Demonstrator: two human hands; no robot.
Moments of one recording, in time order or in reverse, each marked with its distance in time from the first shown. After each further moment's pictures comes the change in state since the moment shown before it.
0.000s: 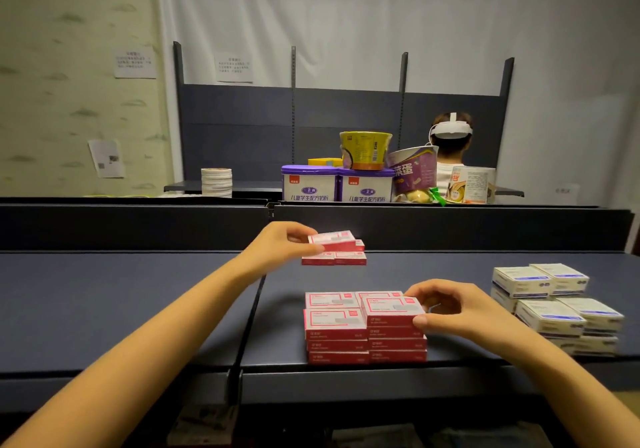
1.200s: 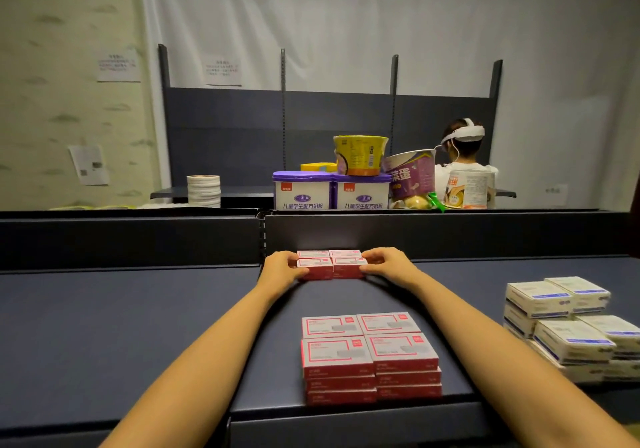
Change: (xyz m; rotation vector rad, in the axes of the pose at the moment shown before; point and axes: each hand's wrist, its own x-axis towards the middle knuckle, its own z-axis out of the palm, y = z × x) left_hand 0.094 -0.097 0.039 0.201 0.201 -0.074; right_hand 0.196 0.065 0.011 -0.142 0.117 0.086
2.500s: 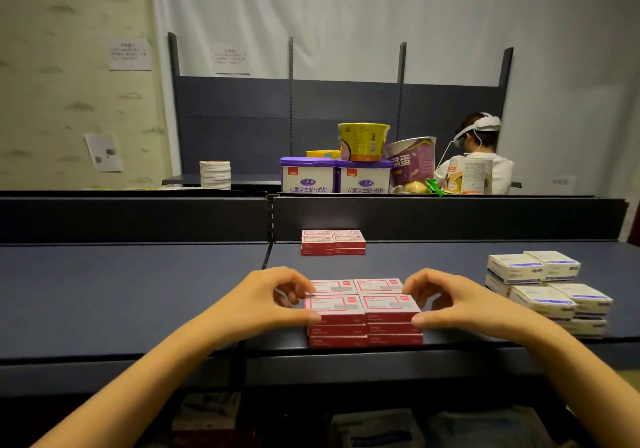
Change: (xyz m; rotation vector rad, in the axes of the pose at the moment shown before) left_hand -0.182 0.065 -0.084 -0.047 -0.328 0.190; right_hand -0.193 -0.042 -0.047 -0.015 -0.282 -0.091
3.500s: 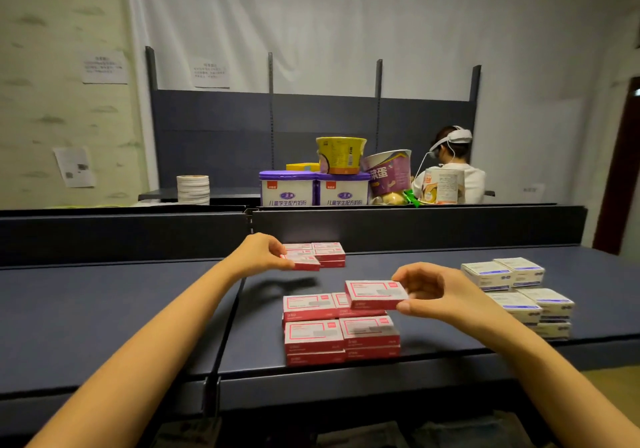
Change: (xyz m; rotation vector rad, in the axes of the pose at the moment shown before) left_hand 0.133 -0.045 -0.018 0.168 0.086 -0.159; right_hand -0.014 -0.012 -0.005 0.230 0.267 -0.059
